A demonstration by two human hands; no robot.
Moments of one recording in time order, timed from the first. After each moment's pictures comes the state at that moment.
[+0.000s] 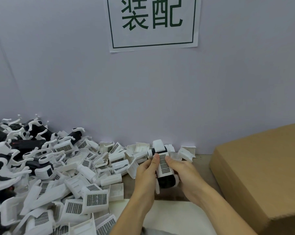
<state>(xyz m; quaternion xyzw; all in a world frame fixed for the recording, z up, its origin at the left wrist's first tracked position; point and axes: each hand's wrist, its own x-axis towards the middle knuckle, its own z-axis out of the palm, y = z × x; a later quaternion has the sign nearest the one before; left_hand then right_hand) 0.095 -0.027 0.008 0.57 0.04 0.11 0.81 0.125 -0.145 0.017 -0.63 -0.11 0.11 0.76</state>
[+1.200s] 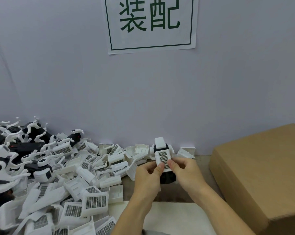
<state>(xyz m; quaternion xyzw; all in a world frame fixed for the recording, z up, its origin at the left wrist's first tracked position) 0.097 -0.029 0.004 0.68 0.04 0.15 0.71 0.127 -0.150 0.014 -0.72 -0.13 -0.03 0.68</state>
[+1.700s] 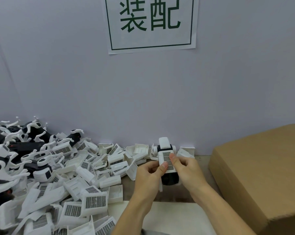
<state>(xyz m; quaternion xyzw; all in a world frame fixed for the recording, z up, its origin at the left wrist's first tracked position) 0.094 -0.029 0.005 0.66 0.00 0.14 0.73 0.129 -0.150 0.017 -0.71 -0.10 -0.03 0.69</state>
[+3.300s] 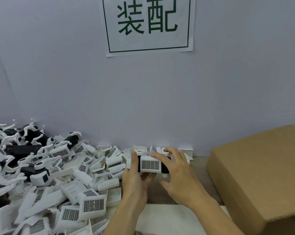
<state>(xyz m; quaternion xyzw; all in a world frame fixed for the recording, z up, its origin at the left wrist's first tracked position) 0.099 -0.015 0.013 0.40 0.10 0.19 0.89 0.125 -0.151 0.013 -0.88 -0.31 -0.23 0.26</state>
